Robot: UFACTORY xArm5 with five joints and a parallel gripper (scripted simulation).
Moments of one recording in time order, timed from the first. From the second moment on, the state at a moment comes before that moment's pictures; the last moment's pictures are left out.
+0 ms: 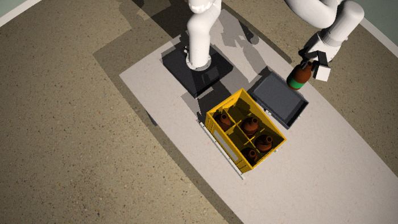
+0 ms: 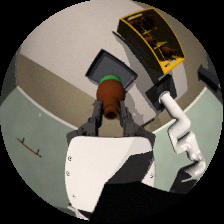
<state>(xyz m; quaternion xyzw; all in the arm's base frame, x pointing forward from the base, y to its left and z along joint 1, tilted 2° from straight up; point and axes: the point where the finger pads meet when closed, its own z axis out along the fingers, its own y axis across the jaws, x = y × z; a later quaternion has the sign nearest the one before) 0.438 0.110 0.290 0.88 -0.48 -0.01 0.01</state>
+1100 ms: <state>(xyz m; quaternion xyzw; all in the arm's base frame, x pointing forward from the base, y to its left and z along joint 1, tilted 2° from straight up) 0.436 0.112 0.228 0.88 -0.48 -0.01 0.01</state>
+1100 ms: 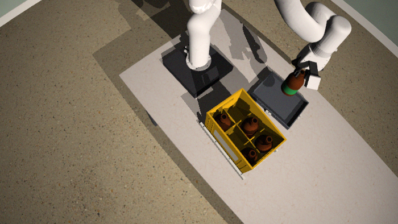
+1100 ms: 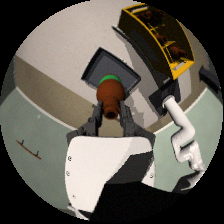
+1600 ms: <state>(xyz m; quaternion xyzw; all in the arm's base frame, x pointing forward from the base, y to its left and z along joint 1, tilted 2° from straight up) 0.435 0.113 0.188 0.88 -0.48 -0.01 0.01</state>
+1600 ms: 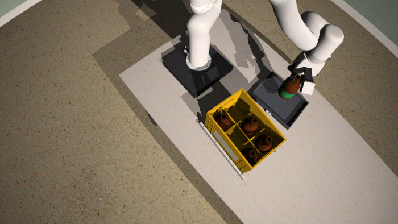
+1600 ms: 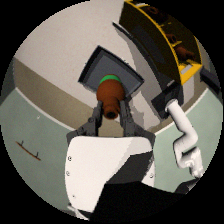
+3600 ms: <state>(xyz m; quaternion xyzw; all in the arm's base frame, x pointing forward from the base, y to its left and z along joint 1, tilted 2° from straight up) 0.434 0.115 0.134 0.88 -0.48 -0.01 0.01</state>
